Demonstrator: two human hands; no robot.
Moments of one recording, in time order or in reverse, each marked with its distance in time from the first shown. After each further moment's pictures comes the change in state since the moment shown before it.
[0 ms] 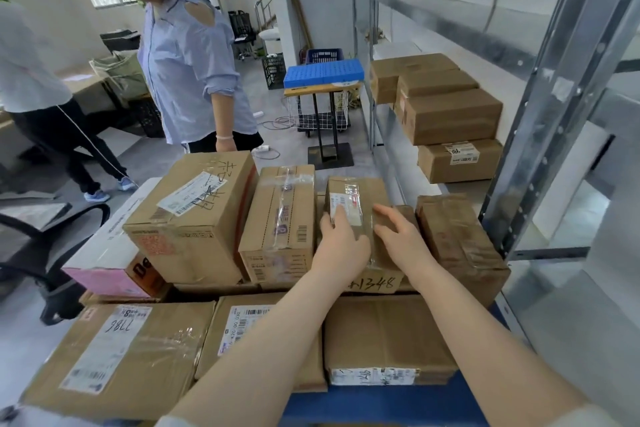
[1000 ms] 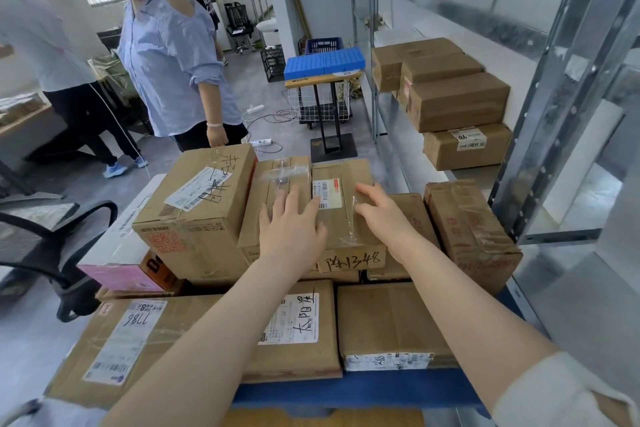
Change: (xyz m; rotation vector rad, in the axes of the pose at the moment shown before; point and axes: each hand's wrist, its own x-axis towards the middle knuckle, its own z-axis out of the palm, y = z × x) left_hand 0.001 -0.054 -0.063 0.749 0.224 0.204; right_hand 0.014 -0.029 0.037 0.032 -0.081 0.019
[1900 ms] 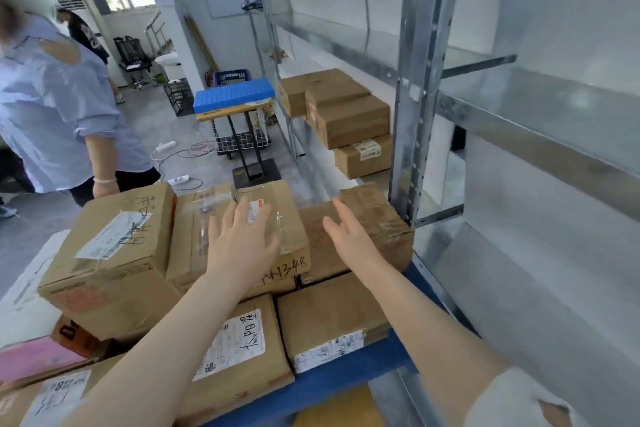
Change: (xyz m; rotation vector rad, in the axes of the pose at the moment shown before) left_hand -0.013 0.027 -0.042 -0.027 0.019 0.206; right_hand -0.087 0.001 -0.039 0.110 0.226 0.028
